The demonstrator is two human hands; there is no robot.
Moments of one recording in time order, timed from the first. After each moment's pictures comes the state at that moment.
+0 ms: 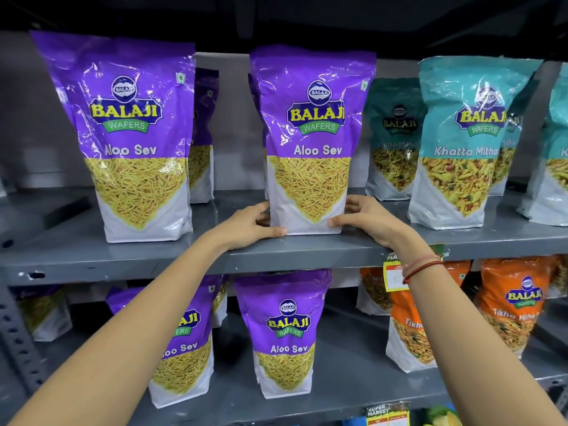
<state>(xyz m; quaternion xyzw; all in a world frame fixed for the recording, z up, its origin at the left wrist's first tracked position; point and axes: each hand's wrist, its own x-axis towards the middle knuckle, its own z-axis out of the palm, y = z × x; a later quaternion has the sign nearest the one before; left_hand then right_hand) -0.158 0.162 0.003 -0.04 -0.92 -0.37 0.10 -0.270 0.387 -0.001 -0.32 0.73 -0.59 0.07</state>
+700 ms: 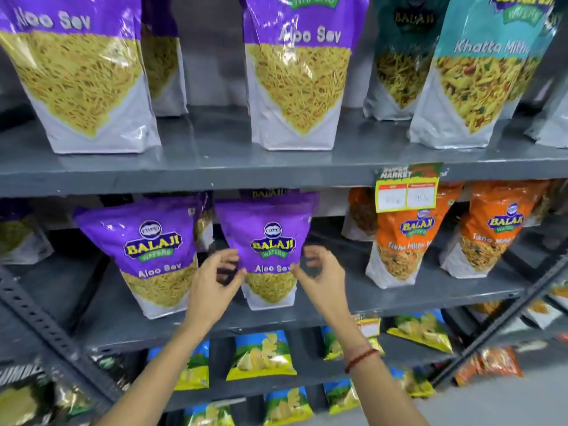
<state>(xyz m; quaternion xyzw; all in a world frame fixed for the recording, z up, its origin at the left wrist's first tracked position) -0.080 0.180 -0.232 0.09 -0.83 -0.45 0.32 -0.158 0.369 -0.222 -0.18 0.80 -0.56 -0.08</state>
